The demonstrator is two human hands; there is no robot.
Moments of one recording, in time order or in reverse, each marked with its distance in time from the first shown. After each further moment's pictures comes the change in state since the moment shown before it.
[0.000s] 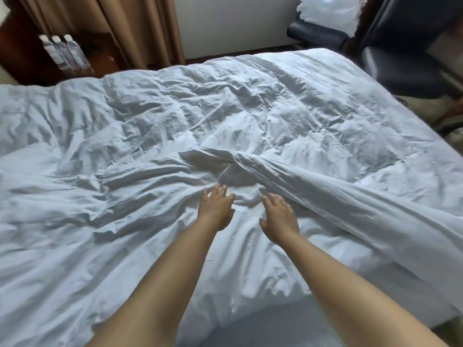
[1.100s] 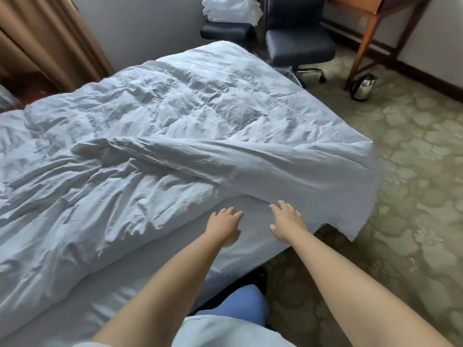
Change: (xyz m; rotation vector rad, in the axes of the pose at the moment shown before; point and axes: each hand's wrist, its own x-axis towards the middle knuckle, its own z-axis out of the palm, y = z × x) left_hand -0.116 0.532 0.080 0.064 -0.170 0.178; right_hand -0.308 0.464 -0.013 0.112 -0.209 0.210
